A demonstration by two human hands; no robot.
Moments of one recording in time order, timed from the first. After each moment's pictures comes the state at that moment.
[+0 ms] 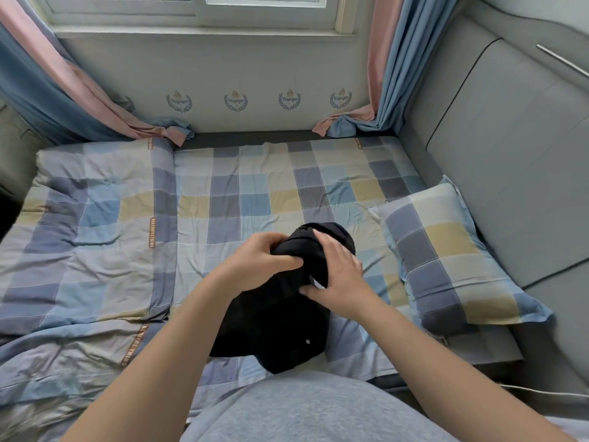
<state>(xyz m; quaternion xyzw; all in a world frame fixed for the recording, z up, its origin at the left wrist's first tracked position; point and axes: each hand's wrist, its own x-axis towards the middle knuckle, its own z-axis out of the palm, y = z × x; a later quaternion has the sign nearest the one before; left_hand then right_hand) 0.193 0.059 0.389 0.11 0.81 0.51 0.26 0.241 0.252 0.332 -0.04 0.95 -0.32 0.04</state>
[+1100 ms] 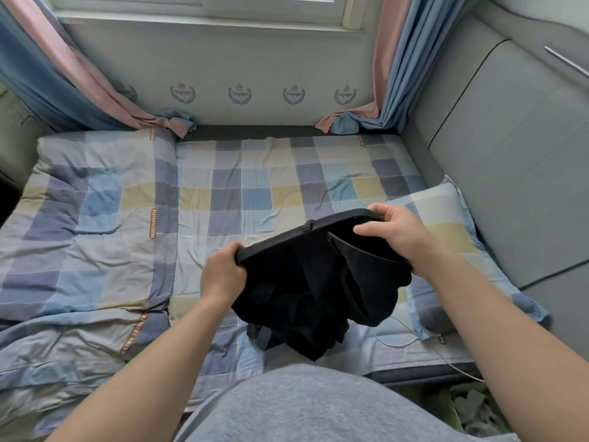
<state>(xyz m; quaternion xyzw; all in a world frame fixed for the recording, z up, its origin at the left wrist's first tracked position) 0.195 0.011 0.283 -0.05 0.93 0.36 0.03 0.215 0.315 0.411 0.10 0.76 -0.63 0.14</state>
